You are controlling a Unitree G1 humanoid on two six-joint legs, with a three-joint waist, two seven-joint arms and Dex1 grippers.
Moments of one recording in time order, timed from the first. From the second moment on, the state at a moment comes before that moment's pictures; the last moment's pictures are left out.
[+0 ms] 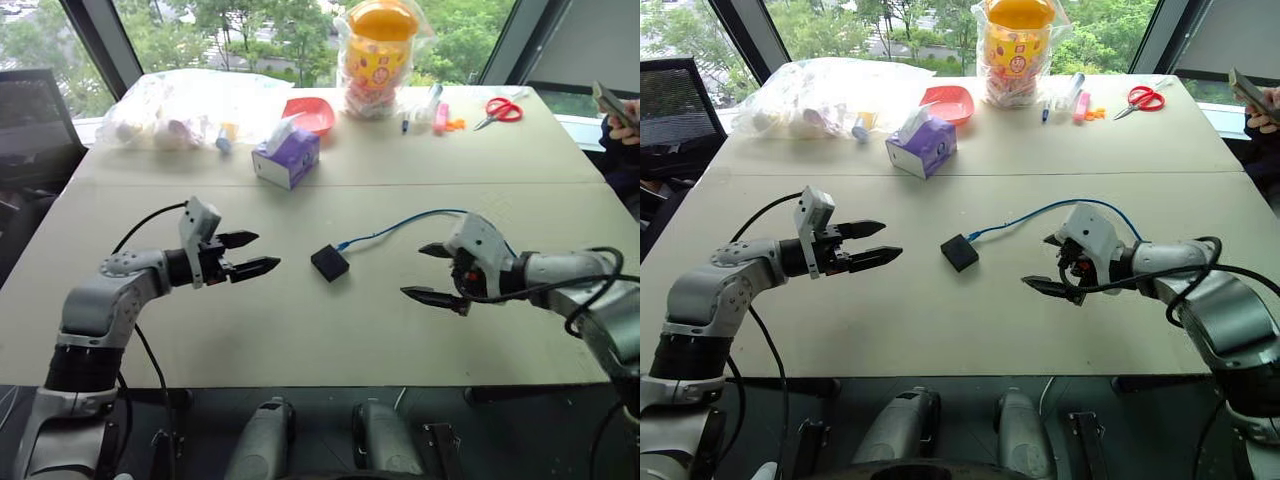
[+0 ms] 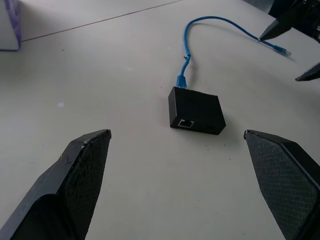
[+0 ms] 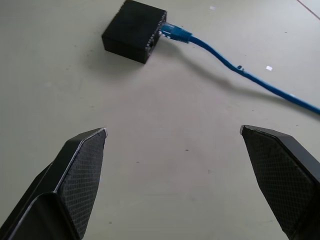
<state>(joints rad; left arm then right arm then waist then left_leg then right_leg) -0.39 0.65 0.06 -0.09 -0.56 0.71 -0.94 -0.37 -0.96 0.10 -0.34 0.40 0.74 0.88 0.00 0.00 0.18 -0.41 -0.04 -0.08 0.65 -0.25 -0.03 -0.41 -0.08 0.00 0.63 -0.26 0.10</state>
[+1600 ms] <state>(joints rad) -0.47 0.63 0.08 -0.18 -0.71 0.91 -0.88 -0.90 -0.54 0.46 0.36 -0.39 0.01 0.92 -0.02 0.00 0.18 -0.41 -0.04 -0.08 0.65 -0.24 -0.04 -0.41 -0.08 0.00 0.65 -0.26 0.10</state>
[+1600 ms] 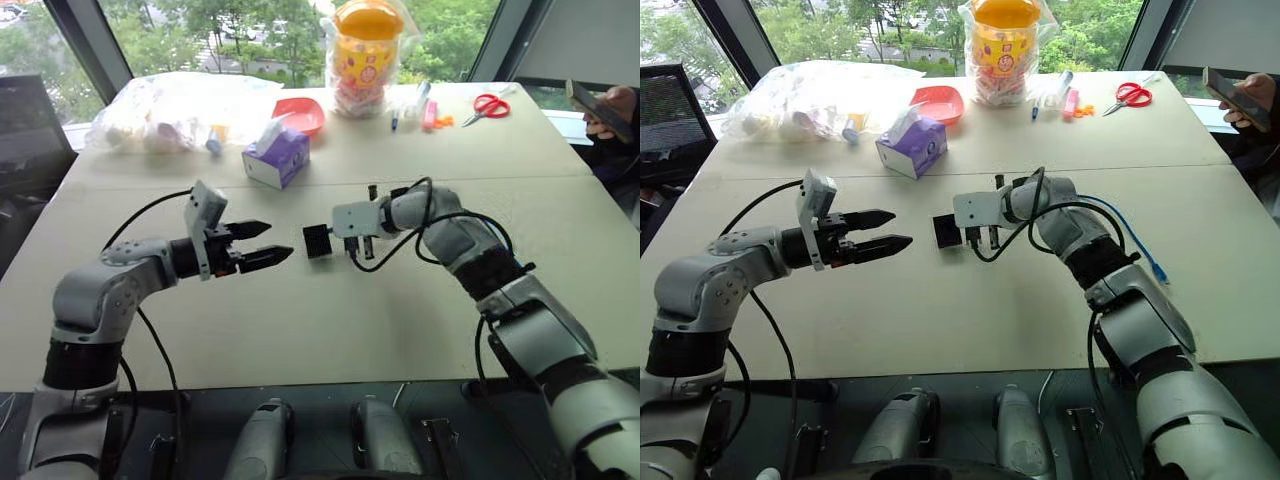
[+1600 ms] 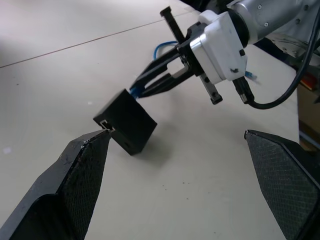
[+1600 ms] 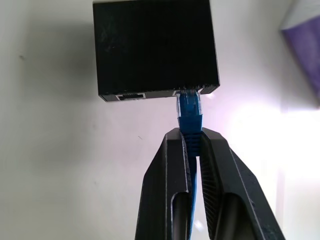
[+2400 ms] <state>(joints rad) -0.69 0.55 0.00 0.02 -0.78 1.01 -1.03 -0.66 -0.63 0.30 -0.43 -0.32 0.30 0.93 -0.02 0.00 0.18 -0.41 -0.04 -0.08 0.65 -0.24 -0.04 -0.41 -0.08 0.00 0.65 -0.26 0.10</state>
